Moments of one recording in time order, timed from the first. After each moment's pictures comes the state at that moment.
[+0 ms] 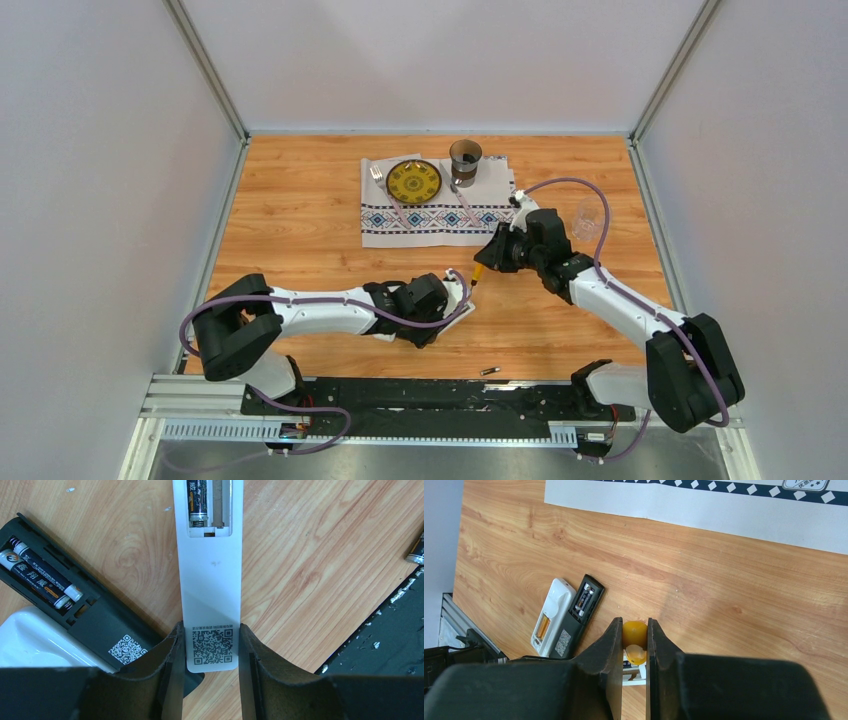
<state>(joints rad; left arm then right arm) -1.11 1.53 0.78 -0.27 -0.01 -0.15 0.44 1.26 0.67 0.00 -0.30 0.51</state>
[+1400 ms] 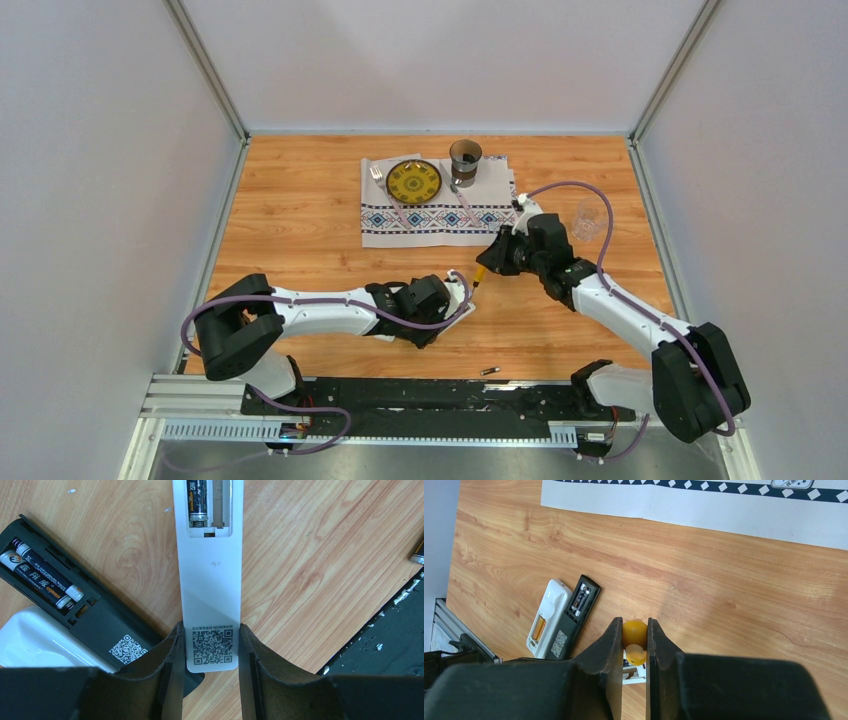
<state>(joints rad) -1.13 1.54 0.79 -0.27 -0.03 -0.15 0.46 1.21 0.63 0.00 -0.25 0.52</state>
